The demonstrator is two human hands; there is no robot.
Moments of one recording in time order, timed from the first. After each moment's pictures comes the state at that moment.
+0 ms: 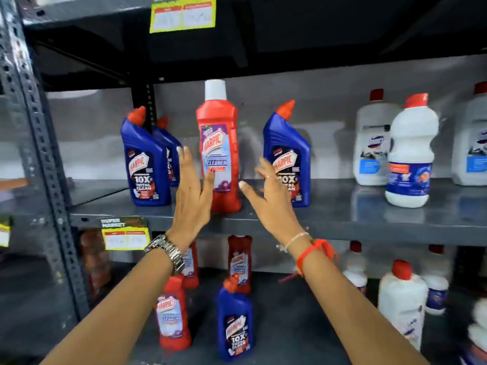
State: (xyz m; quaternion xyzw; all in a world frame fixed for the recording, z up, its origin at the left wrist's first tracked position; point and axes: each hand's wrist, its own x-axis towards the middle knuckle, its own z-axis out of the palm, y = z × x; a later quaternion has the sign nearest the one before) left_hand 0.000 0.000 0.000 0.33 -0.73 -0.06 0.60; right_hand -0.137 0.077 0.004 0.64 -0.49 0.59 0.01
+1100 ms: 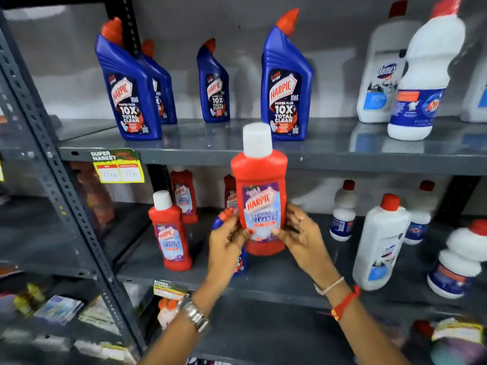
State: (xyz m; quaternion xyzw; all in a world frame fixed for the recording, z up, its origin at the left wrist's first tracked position) left_hand -0.031 0.090 -0.178 0.29 -0.66 -0.41 0.56; right_hand -0.181 0.145 -0.162 0.58 -0.49 0.60 -0.25
